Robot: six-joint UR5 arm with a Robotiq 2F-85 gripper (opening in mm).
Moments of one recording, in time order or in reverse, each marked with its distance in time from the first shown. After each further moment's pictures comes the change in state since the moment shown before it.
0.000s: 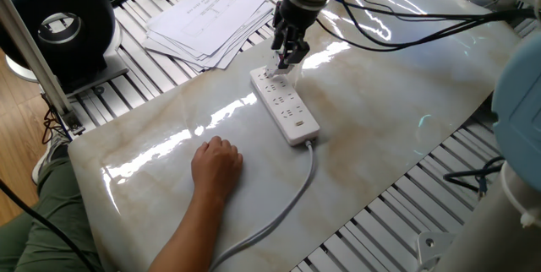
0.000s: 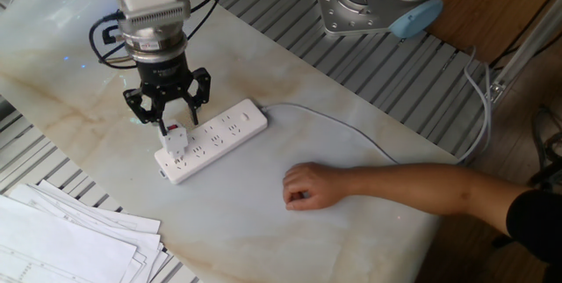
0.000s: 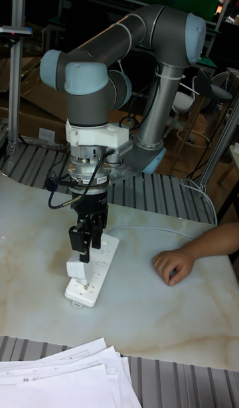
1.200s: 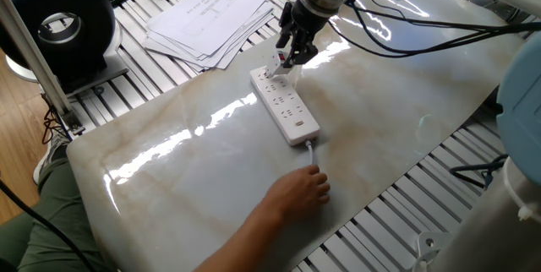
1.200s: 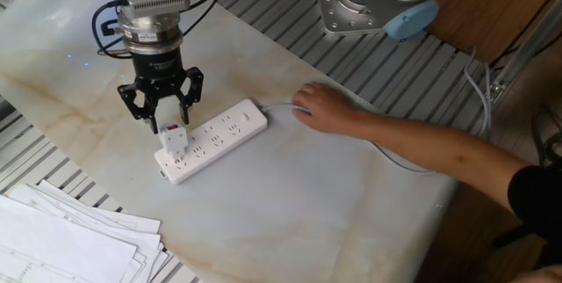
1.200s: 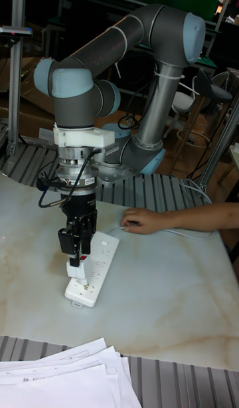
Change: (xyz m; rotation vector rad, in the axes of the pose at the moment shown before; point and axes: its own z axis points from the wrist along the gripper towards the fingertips) arm 0.020 -0.013 0.013 0.074 -0.044 -0.038
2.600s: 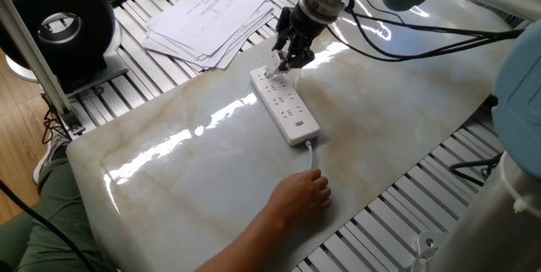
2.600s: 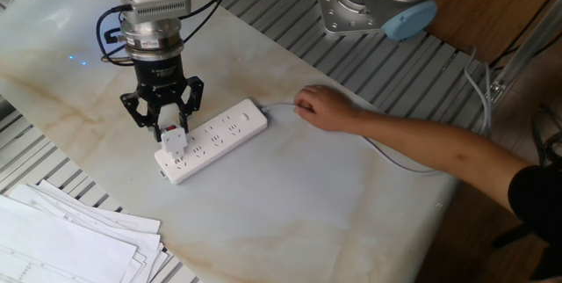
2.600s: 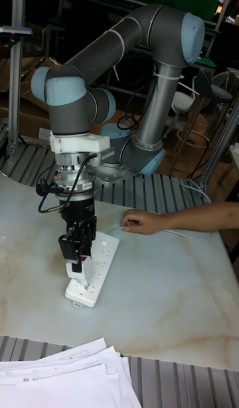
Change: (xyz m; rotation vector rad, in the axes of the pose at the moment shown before) arm -0.005 -0.001 0.012 0.014 -0.058 0.014
